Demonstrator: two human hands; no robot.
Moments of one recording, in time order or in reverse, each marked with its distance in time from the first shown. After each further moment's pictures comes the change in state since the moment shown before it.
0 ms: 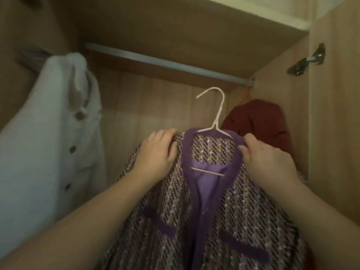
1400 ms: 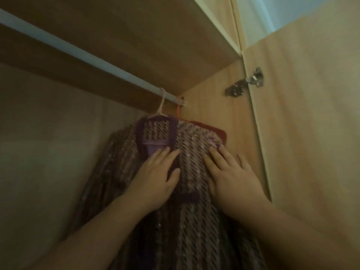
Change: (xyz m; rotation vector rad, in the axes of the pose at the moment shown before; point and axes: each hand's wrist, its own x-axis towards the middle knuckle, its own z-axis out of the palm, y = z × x) left_hand 0.131 0.056 0.227 -0.560 -0.184 0.302; right_hand 0.054 0.072 0.076 -0.638 -0.282 0.139
